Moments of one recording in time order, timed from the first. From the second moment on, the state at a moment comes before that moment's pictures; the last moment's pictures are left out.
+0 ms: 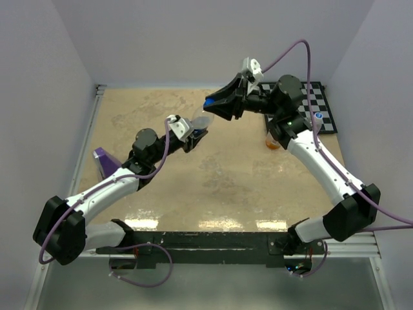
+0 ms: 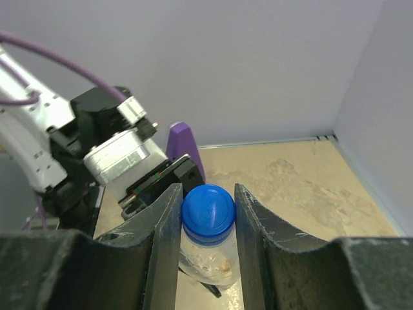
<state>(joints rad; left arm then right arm) -0.58 1.22 0.74 0.59 0.40 0.16 0.45 1.43 1.40 0.30 -1.01 0.20</state>
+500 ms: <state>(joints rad) -0.62 1.22 0.72 0.56 -0.09 0.16 0.72 1.44 1.37 0.22 -0.11 0.34</state>
